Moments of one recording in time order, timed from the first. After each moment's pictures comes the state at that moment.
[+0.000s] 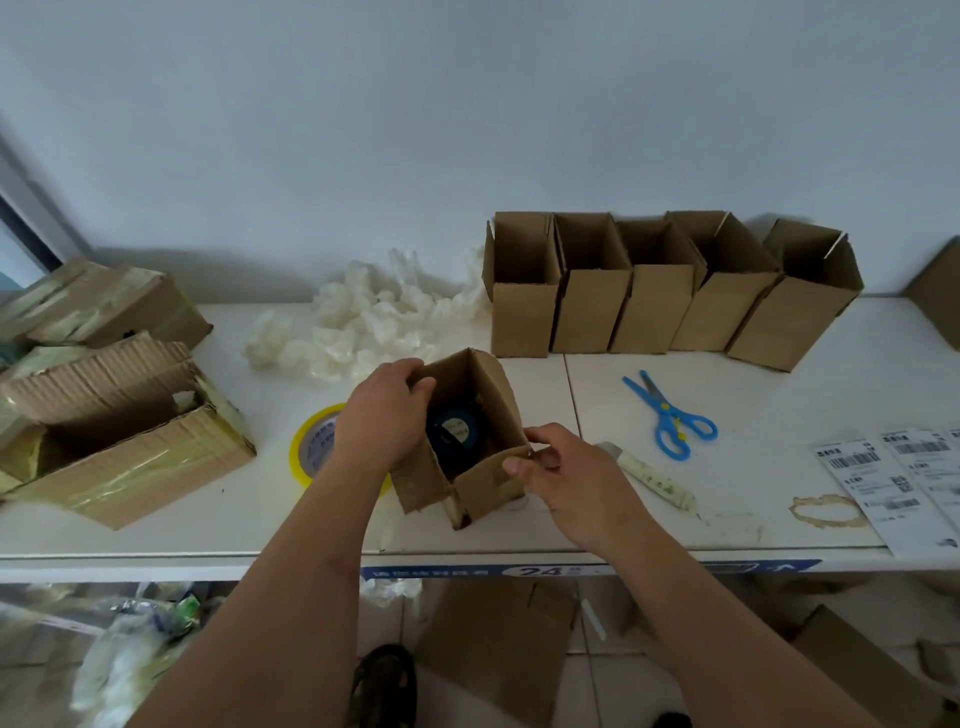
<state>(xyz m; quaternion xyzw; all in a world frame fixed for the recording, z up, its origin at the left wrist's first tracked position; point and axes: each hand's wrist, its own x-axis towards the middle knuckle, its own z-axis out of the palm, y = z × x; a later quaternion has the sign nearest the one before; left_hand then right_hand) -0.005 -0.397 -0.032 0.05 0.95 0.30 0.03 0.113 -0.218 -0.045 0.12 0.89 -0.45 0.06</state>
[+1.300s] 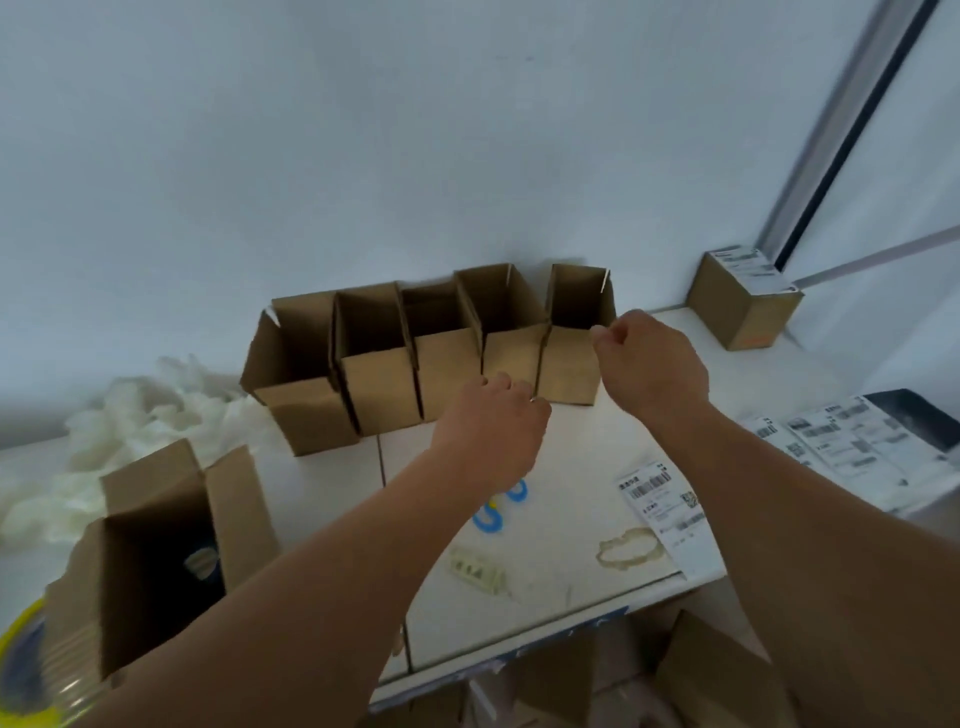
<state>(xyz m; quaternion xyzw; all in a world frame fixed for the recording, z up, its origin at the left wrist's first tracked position) 0.030 -0.100 0.016 0.52 0.85 -0.08 -0.10 0.096 0.055 0.049 0.36 0.90 -0.19 -0.17</state>
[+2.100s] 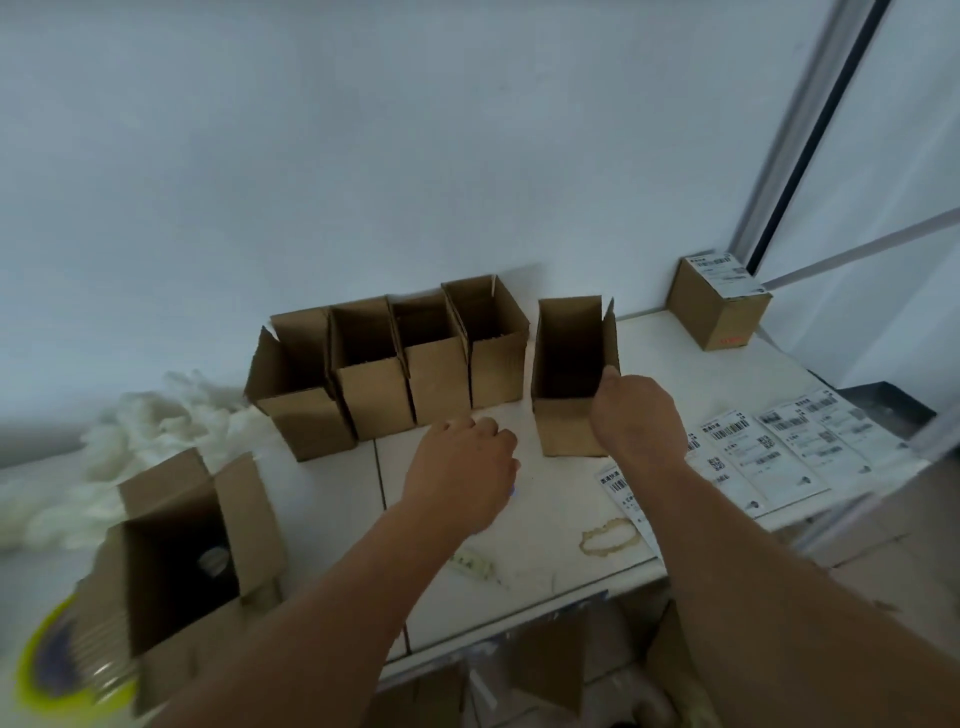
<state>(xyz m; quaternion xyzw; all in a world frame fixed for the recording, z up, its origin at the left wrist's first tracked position) 0.065 -0.137 0.017 0.47 0.88 -0.04 -0.03 0.130 0.030 0.033 0.47 0.82 -0.30 -0.15</state>
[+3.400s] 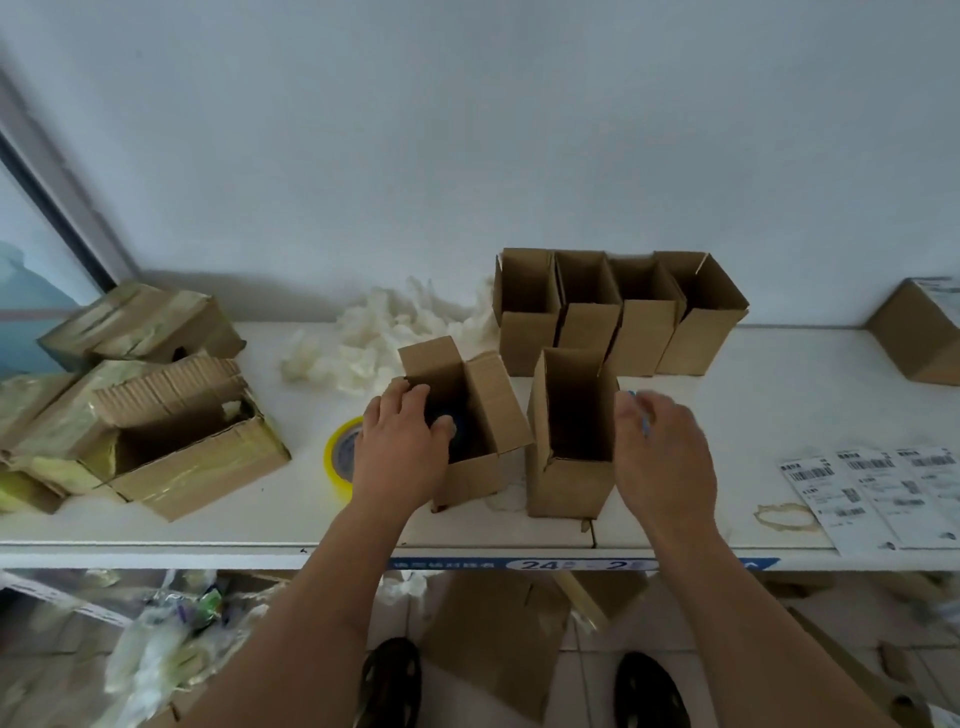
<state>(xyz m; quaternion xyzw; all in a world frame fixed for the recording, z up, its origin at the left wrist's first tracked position) 0.051 -0.410 -0.003 0.06 0.96 0.27 0.01 0.136 -0.200 0.019 0.31 0.88 -0.30 -0.17</state>
